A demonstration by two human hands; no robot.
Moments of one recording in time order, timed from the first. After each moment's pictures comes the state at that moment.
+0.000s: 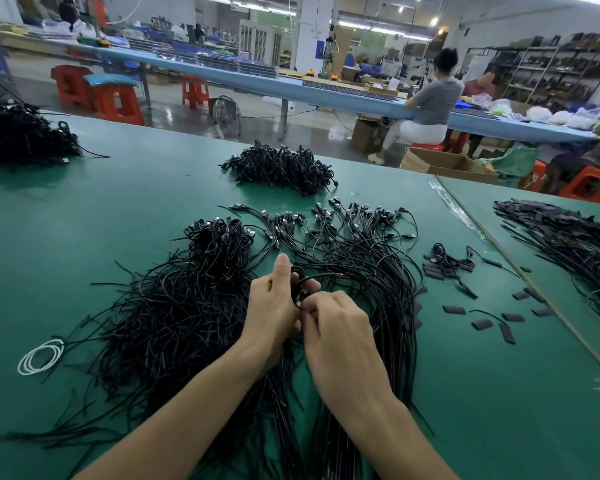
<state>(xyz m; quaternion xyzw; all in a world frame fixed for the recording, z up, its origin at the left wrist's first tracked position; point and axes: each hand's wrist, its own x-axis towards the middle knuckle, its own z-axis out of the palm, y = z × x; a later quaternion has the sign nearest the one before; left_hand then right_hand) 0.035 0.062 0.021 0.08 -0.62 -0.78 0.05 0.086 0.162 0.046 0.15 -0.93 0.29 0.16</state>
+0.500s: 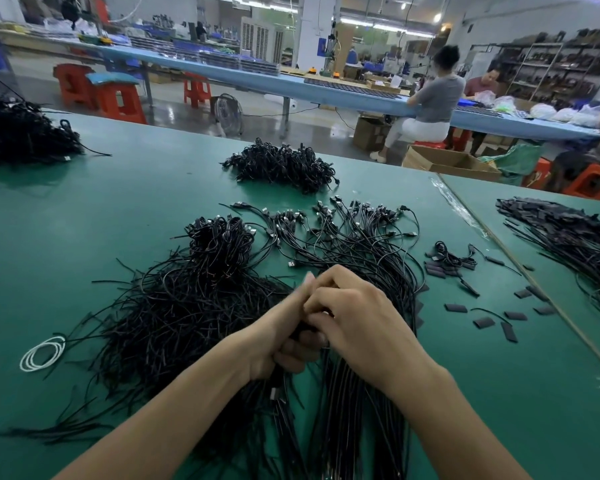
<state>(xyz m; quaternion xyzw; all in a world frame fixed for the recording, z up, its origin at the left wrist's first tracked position) 0.041 0.050 0.018 0.04 -0.58 -0.74 -0.34 0.063 0.194 0.070 0.28 -0.93 0.21 0.10</state>
